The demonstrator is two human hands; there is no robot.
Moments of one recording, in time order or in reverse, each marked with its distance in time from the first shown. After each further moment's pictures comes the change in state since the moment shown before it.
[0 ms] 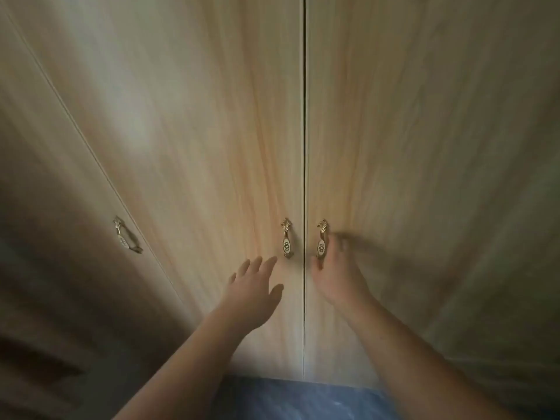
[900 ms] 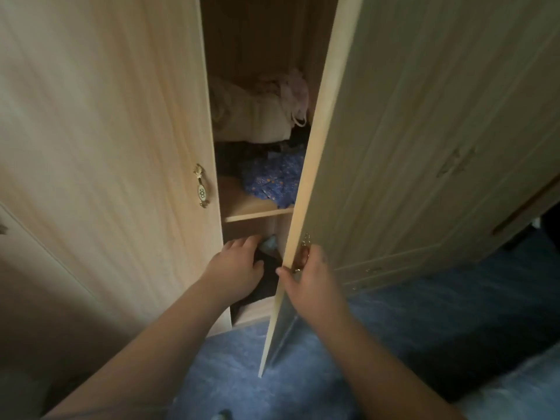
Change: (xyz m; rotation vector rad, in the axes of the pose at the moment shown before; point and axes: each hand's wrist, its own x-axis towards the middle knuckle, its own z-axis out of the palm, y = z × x) left_hand -0.060 0.072 0.045 -0.156 -0.100 0.389; right_hand -0.202 0.021 -0.071 0.133 0.092 0.356
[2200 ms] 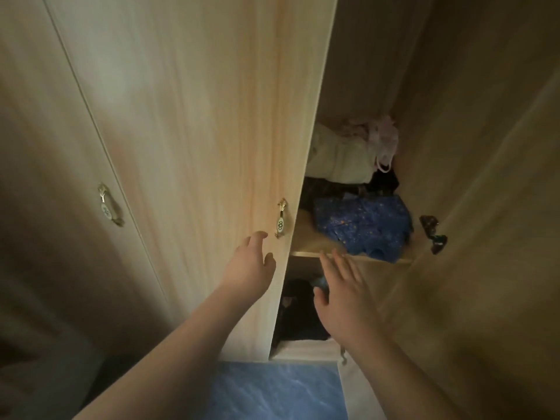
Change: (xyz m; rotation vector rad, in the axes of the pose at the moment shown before) left_hand 0.011 -0.083 -0.051 -0.243 0.403 -0.328; right_hand 0.069 -0.051 0.040 -0.522 -0.176 -0.445
